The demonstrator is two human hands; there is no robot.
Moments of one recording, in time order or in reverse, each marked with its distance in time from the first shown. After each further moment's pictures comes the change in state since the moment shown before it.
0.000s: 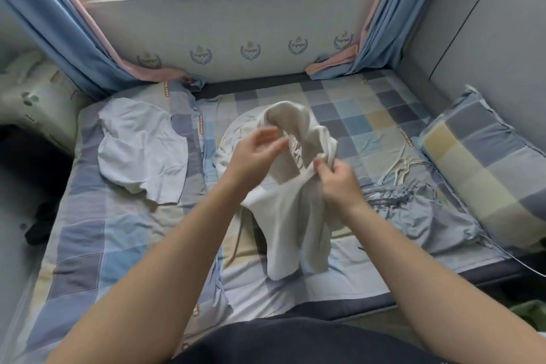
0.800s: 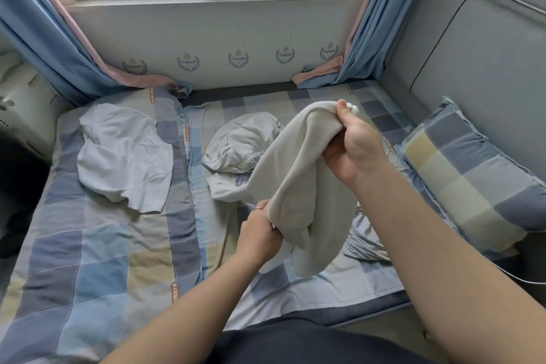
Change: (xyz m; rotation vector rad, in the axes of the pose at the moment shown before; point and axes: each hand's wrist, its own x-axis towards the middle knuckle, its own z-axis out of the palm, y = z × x) left_hand -0.043 -0.119 0.071 0.465 -0.064 -0.084; right_hand 0.013 -0.098 -0.045 0.977 -0.028 0.187
